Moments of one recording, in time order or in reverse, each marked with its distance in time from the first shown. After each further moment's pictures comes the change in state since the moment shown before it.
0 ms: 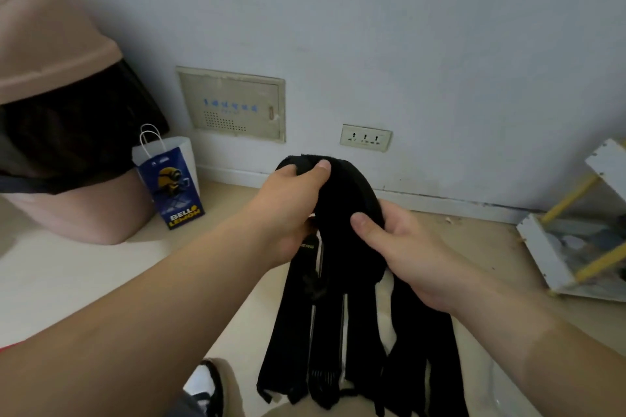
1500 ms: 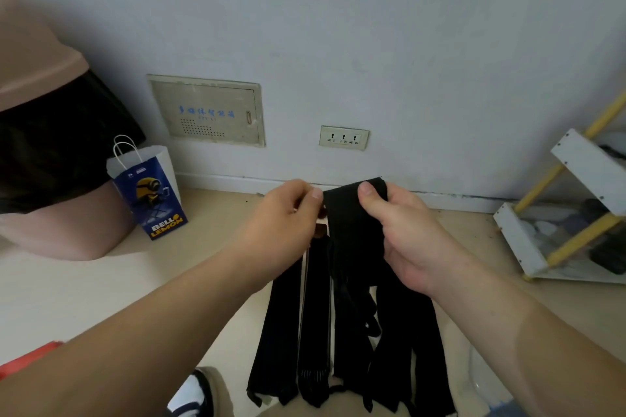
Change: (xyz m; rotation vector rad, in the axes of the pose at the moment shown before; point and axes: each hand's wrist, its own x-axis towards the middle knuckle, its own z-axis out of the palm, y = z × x) left_hand -0.005 -0.020 0.008 0.621 -0.048 0.306; right_hand -0.003 -0.025 -0.019 0.385 0.168 0.067
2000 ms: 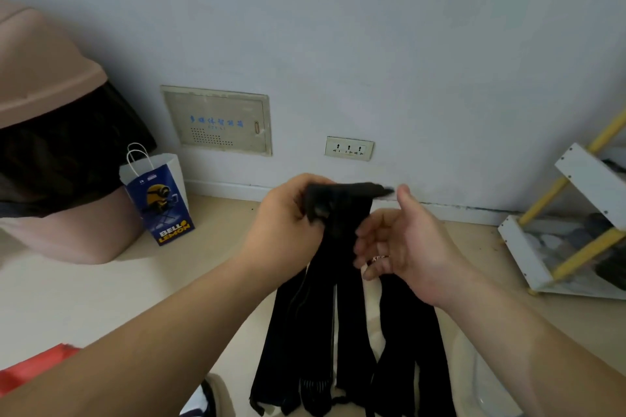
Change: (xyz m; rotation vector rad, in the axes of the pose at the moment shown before) left_hand -0.009 0.014 -0.004 -0.069 0.105 0.232; right_hand 0.000 -0.003 -0.014 -0.063 -0.066 0.126
